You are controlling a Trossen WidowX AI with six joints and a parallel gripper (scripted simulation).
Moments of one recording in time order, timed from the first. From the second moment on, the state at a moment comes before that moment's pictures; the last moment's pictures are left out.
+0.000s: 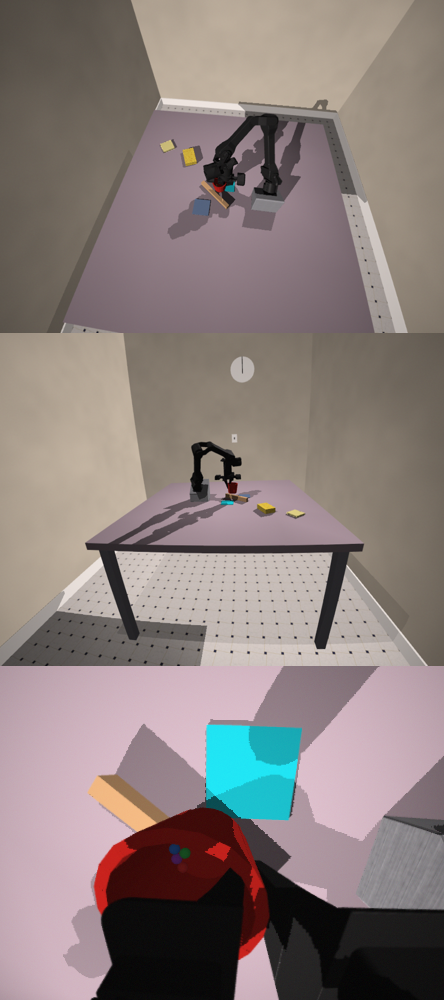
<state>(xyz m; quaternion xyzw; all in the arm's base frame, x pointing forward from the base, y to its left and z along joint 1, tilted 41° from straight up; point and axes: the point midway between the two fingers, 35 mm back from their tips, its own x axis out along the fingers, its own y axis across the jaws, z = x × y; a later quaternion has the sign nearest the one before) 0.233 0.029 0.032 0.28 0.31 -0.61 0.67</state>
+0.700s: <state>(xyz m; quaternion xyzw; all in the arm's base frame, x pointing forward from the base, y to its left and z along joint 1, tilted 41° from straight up) 0.216 0.009 0.050 0.28 0.31 -0.61 0.67</state>
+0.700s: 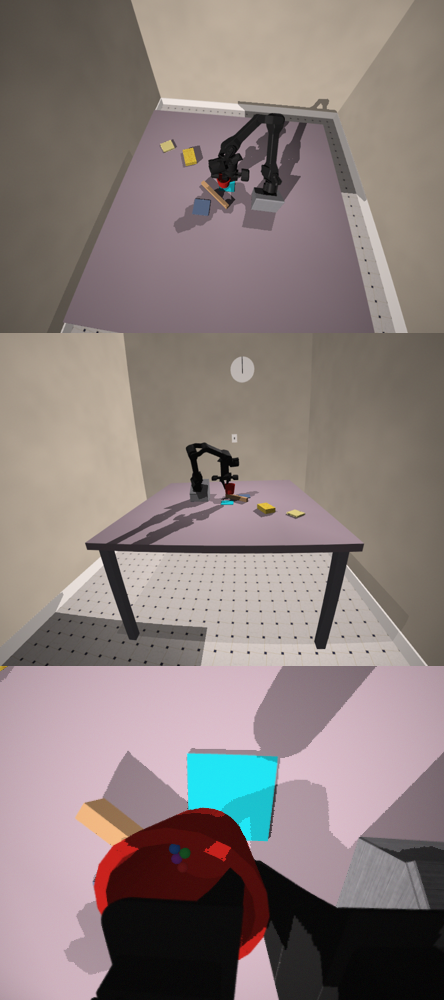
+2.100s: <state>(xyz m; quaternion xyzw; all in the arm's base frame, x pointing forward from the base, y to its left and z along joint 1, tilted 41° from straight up) 0.202 -0.039 0.034 0.28 0.31 -0.61 0.67</state>
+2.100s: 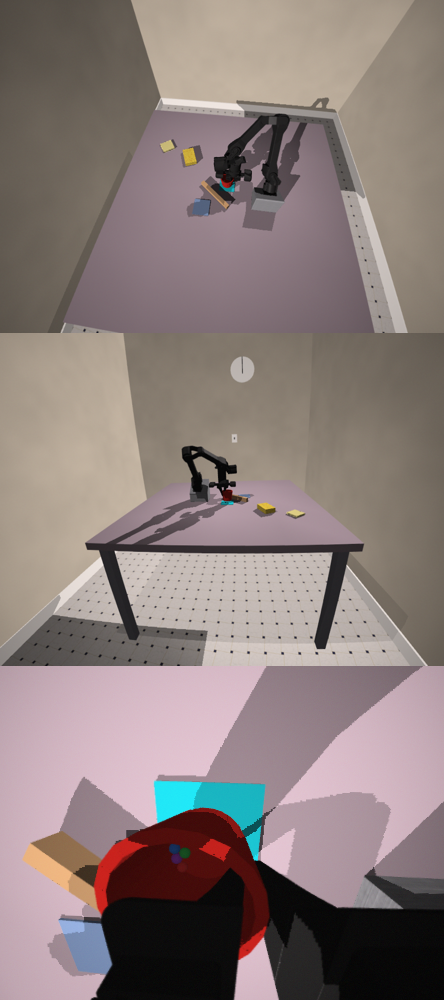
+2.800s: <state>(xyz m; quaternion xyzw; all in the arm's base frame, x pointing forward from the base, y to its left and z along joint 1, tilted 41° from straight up) 0.200 -0.046 0.027 0.28 0.31 -0.61 0.67</state>
